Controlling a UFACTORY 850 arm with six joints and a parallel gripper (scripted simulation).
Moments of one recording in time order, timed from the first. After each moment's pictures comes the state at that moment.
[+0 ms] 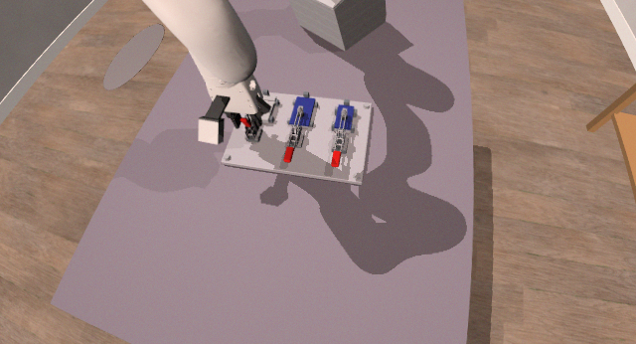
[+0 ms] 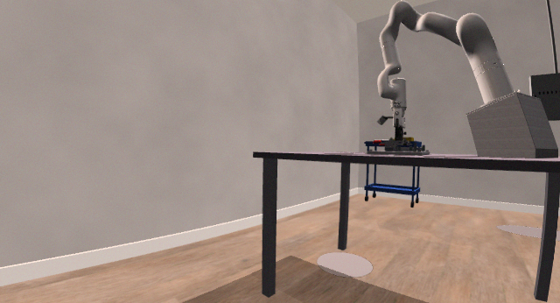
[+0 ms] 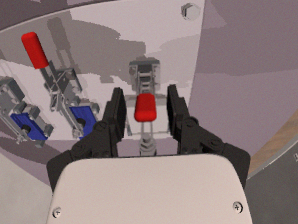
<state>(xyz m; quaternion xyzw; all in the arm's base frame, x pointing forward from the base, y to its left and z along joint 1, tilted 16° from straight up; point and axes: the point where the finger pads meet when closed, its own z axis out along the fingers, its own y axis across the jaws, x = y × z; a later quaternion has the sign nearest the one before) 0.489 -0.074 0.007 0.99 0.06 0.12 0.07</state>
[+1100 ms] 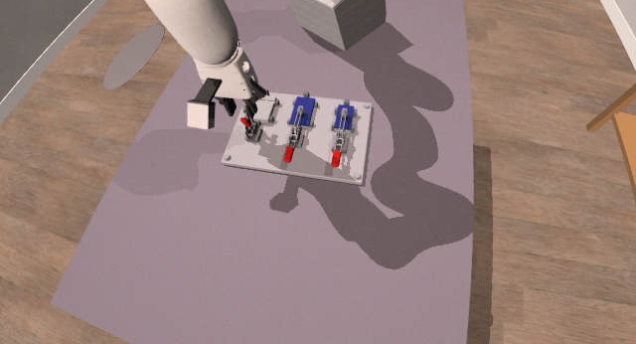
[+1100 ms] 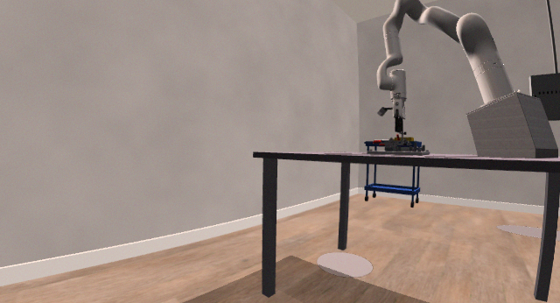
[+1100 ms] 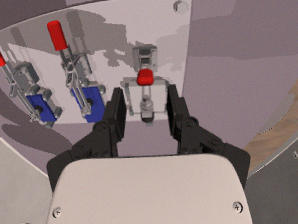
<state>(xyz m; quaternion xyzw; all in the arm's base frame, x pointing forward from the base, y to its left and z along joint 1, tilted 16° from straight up) 0.477 -0.068 0.054 0.99 0.06 0.12 0.07</state>
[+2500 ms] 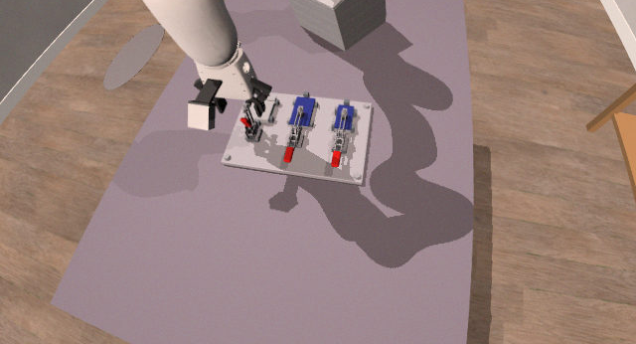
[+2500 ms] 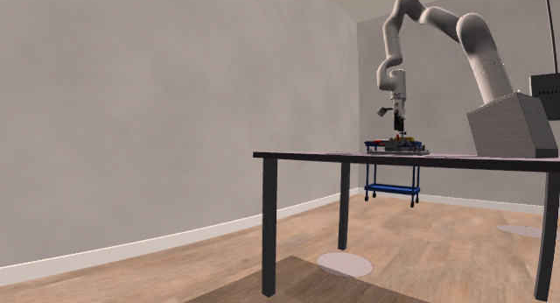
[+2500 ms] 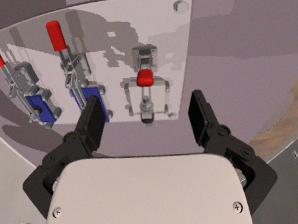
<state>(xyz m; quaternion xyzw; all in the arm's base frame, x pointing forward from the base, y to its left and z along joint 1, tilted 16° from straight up) 0.477 -0.068 0.053 0.99 0.06 0.12 0.07</state>
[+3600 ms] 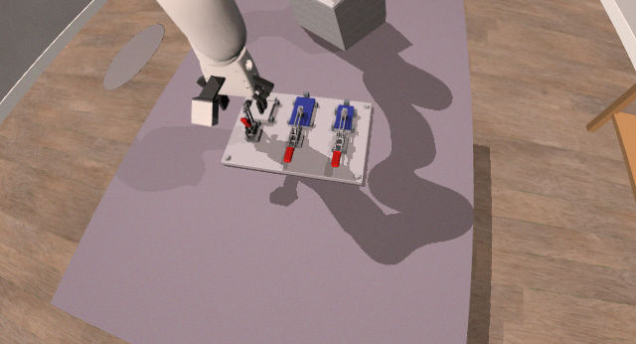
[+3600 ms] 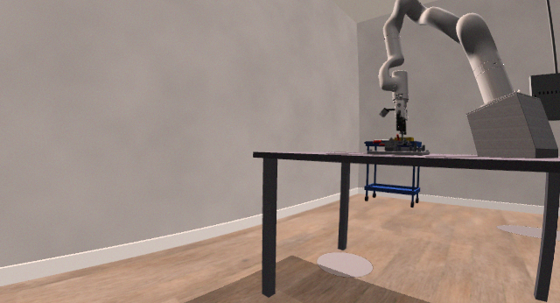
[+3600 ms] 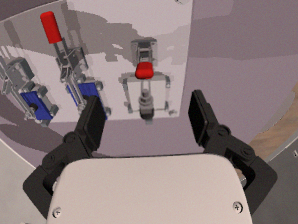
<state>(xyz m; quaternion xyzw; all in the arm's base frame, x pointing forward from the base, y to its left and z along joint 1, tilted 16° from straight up) 0.466 -0.071 0.046 0.99 0.06 0.12 0.07</state>
